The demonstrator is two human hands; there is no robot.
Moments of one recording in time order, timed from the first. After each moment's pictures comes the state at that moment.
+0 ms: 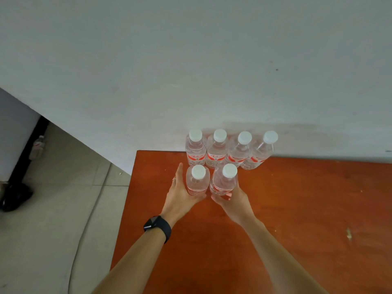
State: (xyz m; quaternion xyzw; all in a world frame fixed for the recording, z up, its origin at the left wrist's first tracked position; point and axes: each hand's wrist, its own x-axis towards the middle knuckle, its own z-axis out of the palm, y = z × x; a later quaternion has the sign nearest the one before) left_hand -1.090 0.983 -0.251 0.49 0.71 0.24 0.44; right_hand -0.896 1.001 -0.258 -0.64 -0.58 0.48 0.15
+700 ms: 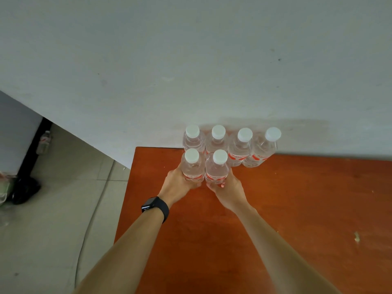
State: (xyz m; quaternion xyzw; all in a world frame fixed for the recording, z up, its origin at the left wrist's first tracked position) left_hand -1.104 1.024 -0.269 0.53 0.70 0.19 0.43; right_hand -0.910 1.034 -0.268 -0.63 -0.59 0.48 0.16
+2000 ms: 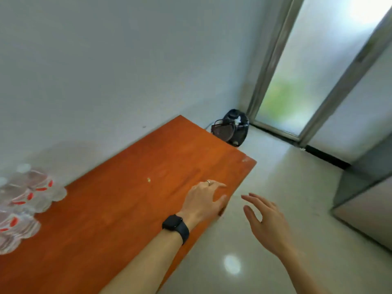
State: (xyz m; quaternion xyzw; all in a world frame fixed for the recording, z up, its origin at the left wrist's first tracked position) left_hand -0.583 0.680 -0.084 0.93 0.22 0.05 0.28; right_hand -0.488 0.493 -0.074 -0.90 -0.35 0.11 0.24
